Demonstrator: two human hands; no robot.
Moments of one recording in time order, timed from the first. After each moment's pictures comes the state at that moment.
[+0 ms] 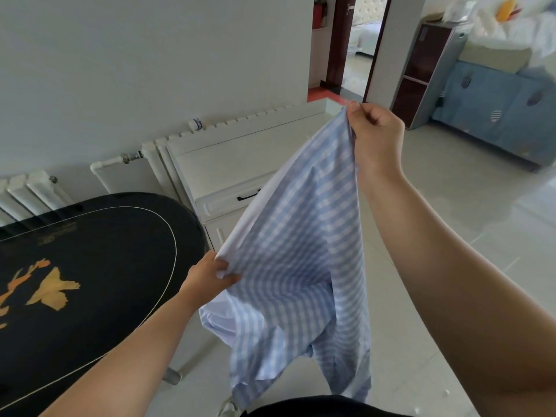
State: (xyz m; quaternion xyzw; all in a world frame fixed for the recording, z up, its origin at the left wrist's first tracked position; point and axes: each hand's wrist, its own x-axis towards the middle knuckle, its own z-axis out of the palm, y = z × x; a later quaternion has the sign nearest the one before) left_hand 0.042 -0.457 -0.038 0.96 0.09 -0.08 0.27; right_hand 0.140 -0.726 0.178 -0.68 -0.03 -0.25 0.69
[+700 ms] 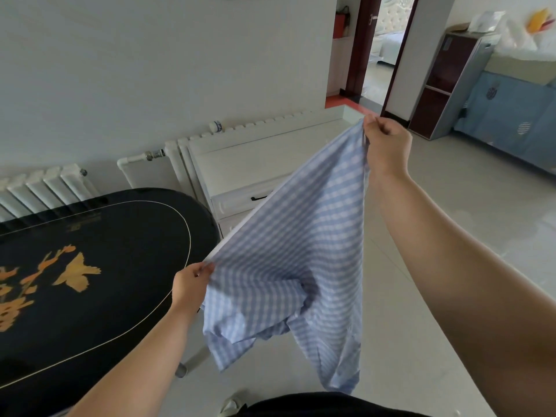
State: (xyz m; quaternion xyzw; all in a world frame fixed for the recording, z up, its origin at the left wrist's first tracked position) left_hand 0.000 -0.442 -0.052 0.80 0.32 0.08 0.50; right_hand 0.164 -0.739 0.156 -0.69 0.01 -0.21 0.69
